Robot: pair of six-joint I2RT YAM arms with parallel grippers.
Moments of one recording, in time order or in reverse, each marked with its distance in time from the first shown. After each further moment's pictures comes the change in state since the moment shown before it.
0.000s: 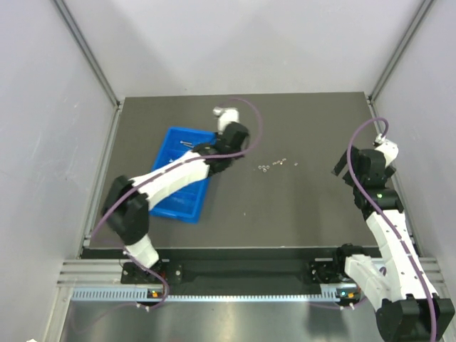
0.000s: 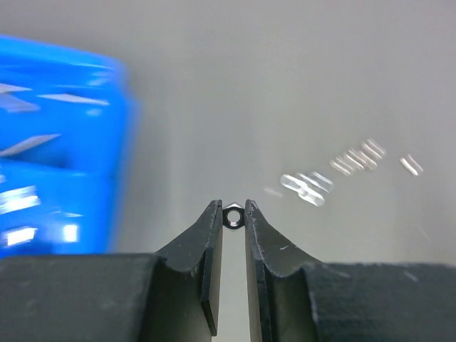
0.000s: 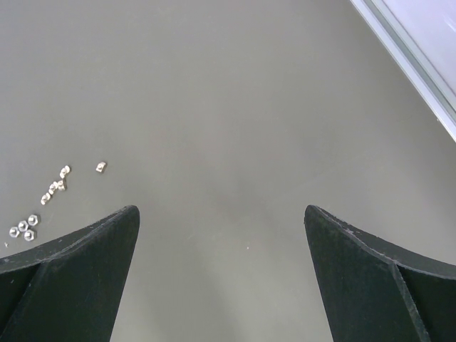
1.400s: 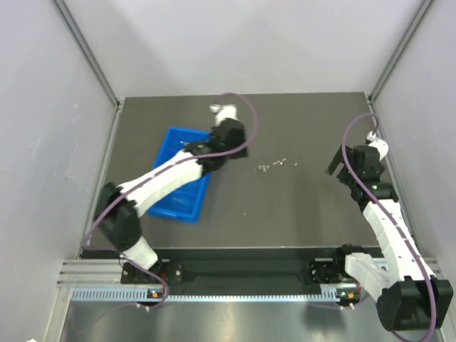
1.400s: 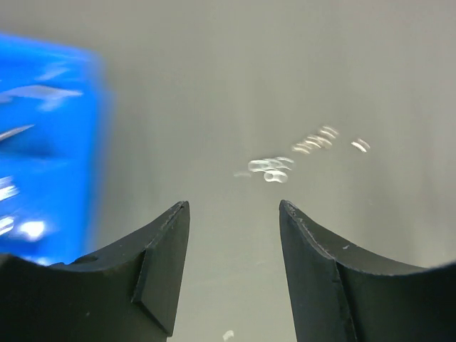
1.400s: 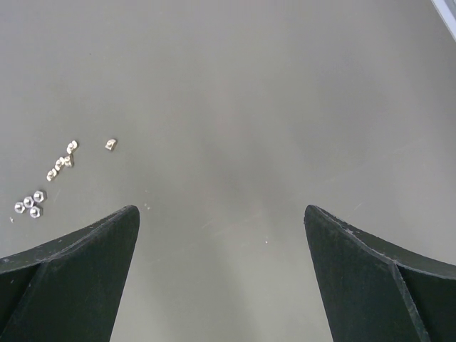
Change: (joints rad) left arm 0.059 -0.160 -0.041 -0.078 0.085 -0.062; right arm 0.000 0.102 -0.002 0.034 -0.098 0.002
